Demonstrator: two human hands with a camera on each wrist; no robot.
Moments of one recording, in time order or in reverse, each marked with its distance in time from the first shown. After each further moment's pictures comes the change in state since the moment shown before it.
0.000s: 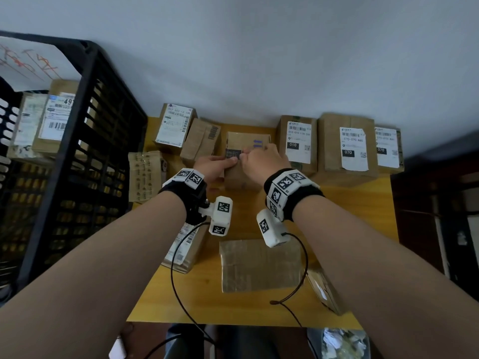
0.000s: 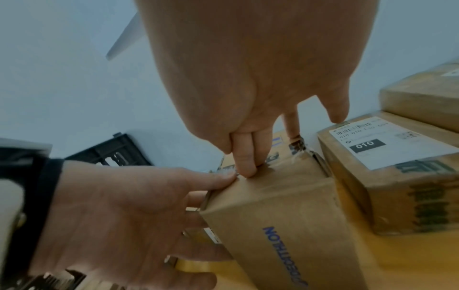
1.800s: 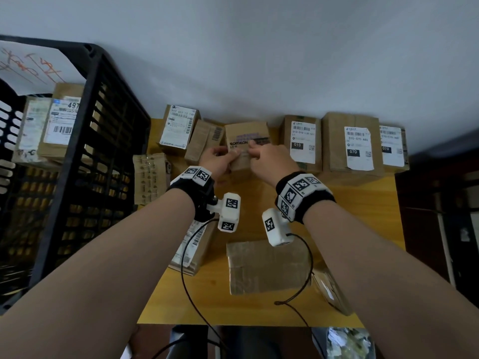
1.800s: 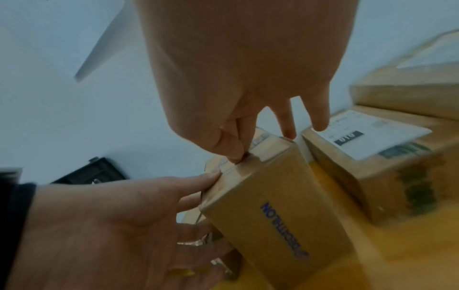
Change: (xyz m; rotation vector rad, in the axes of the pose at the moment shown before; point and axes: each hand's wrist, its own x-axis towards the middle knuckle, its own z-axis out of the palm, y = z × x) left_hand 0.000 0.011 0.001 -0.165 0.054 0.104; right_hand 0.003 0.003 0.004 0.182 0.096 0.005
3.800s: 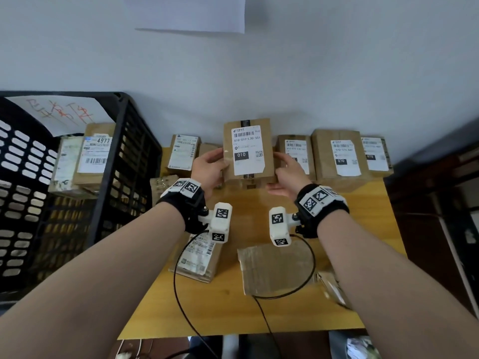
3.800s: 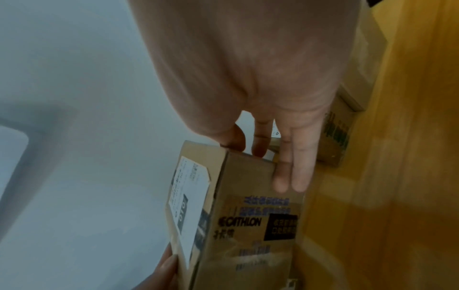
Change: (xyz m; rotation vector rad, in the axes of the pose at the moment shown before) left_hand -0.043 0.028 -0.037 -0.163 -0.085 0.252; right_hand -0.052 0.011 -0.025 1.046 0.058 0.234
